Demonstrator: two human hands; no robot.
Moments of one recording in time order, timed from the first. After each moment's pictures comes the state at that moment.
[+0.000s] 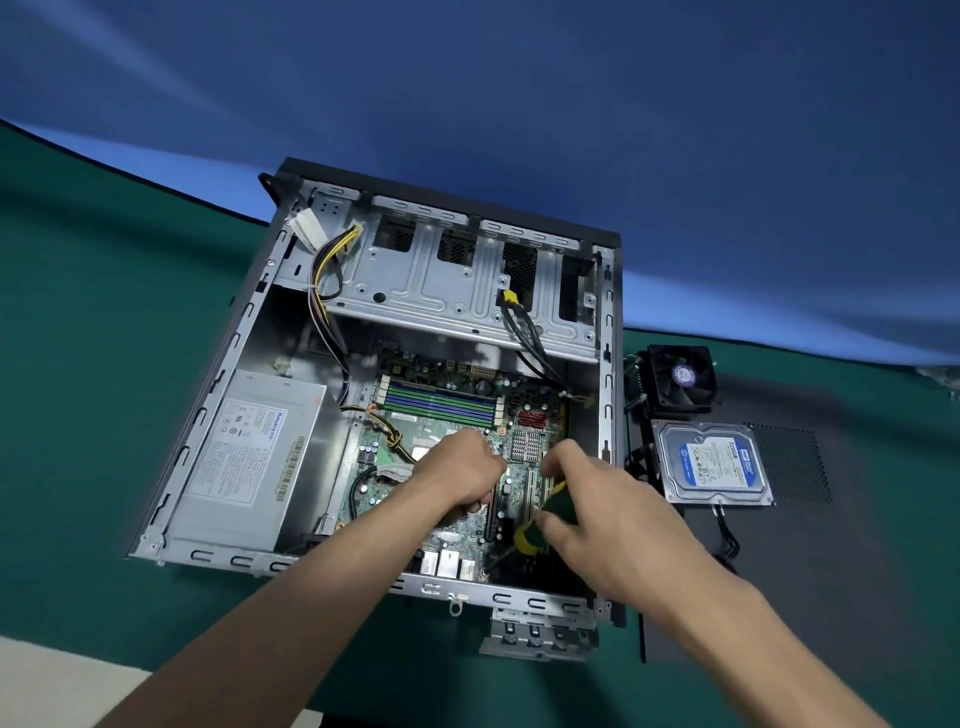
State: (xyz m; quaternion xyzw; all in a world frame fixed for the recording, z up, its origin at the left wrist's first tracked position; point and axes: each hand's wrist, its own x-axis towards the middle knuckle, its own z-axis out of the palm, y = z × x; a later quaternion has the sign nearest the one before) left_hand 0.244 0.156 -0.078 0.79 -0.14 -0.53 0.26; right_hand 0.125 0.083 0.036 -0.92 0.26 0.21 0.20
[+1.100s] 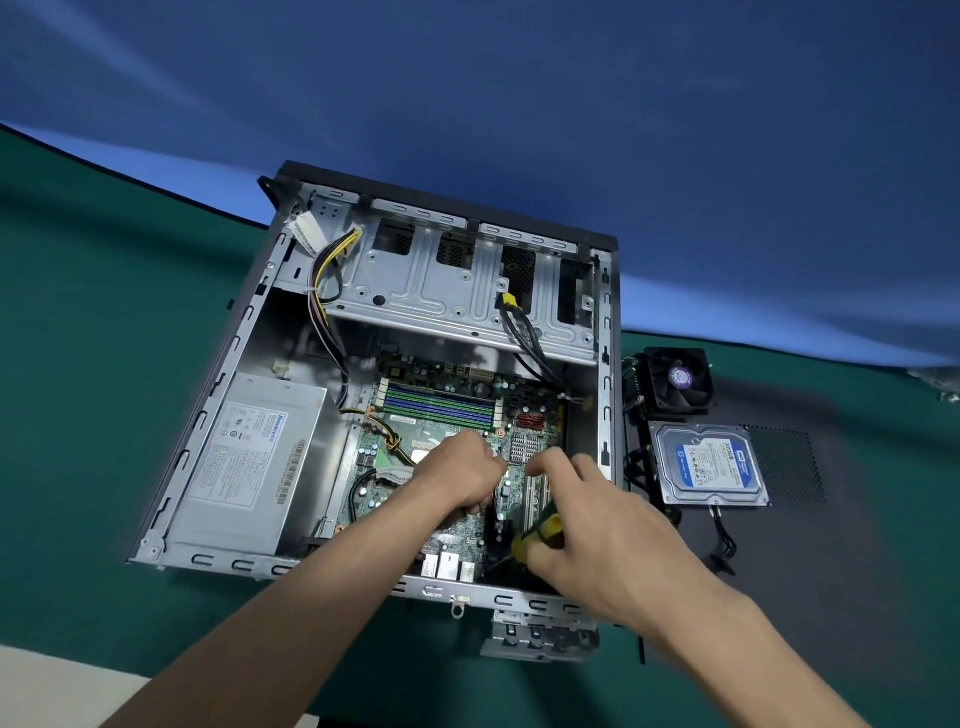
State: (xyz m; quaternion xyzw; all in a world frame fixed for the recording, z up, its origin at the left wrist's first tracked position) left_hand 0.245 0.155 -0.082 0.81 -0.18 -0.51 0.24; right_hand 0.125 0.092 0.038 -0.93 0.22 0.23 0.18
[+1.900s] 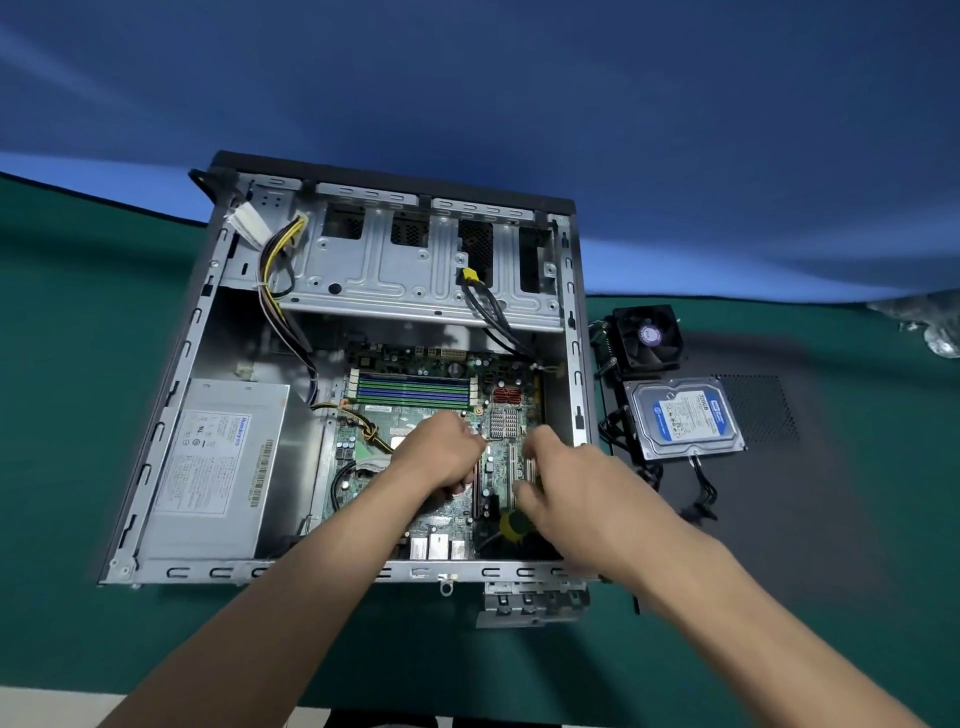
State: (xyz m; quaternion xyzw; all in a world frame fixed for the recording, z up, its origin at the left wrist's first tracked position) left_hand 0.245 0.155 -0.082 0.79 -0.16 -0.53 0.26; right_hand 0.125 0.090 0.036 -0.89 0.29 0.26 0.23
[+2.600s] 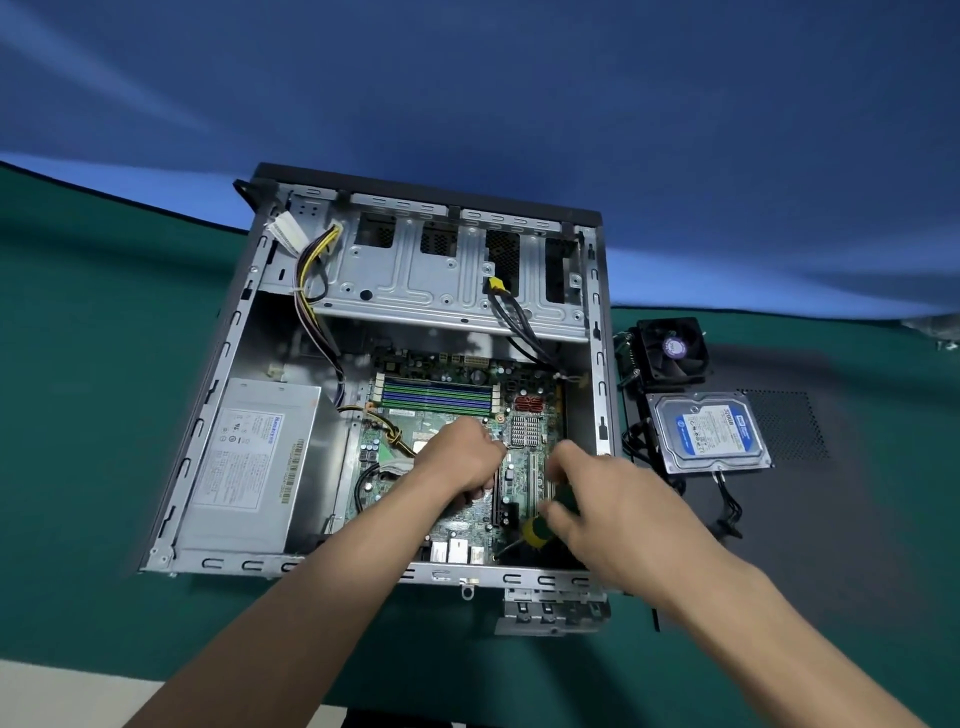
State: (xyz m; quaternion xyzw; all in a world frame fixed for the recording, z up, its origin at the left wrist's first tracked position) left_hand 0.245 0.156 -0.077 0.80 -0.16 -0.52 0.25; right_hand 0.119 0.091 0.041 -0.91 0.28 0.24 0.21
